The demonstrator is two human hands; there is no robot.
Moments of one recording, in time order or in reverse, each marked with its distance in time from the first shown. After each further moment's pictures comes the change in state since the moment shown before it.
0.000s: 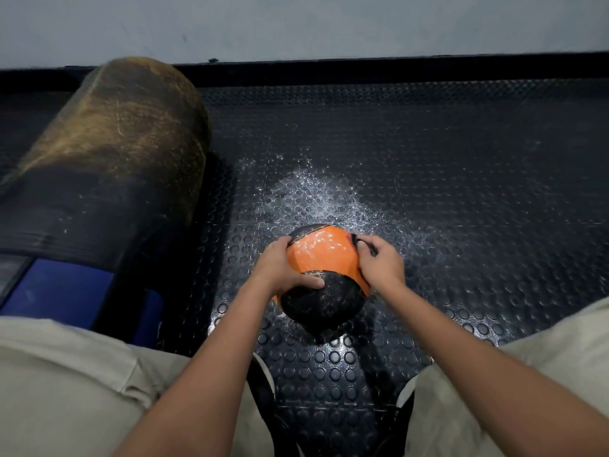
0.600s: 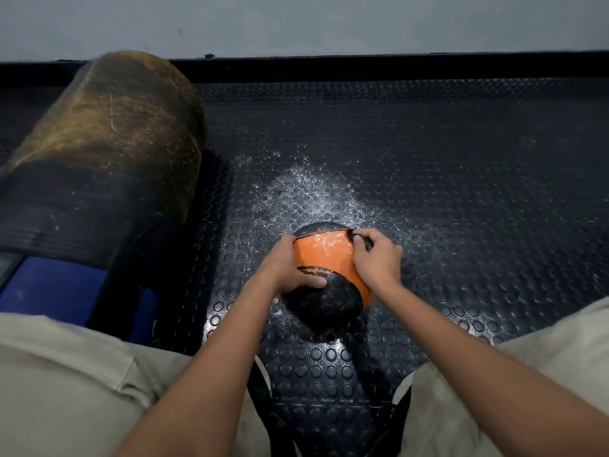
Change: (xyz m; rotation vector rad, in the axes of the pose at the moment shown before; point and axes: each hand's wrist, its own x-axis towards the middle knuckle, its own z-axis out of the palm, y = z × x) left_hand 0.006 0.005 0.010 0.033 -0.055 0.026; right_hand 0.000 -0.003 0.004 -0.035 0.086 -0.055
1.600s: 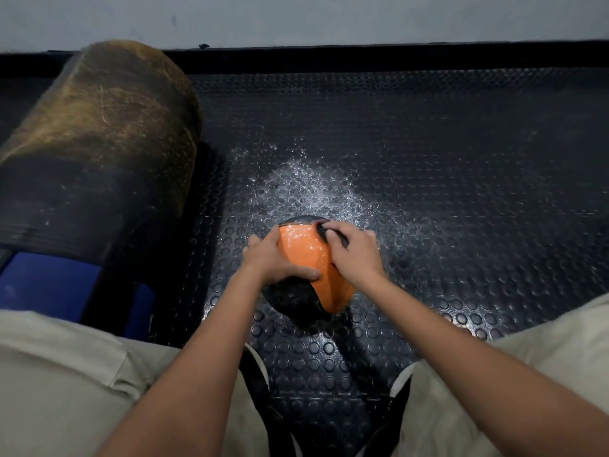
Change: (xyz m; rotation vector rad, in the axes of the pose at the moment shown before) left_hand -0.004 -0.007 -0.011 0.094 0.046 -0.119; right_hand -0.009 -0.010 0.015 -0.026 -0.208 -0.125
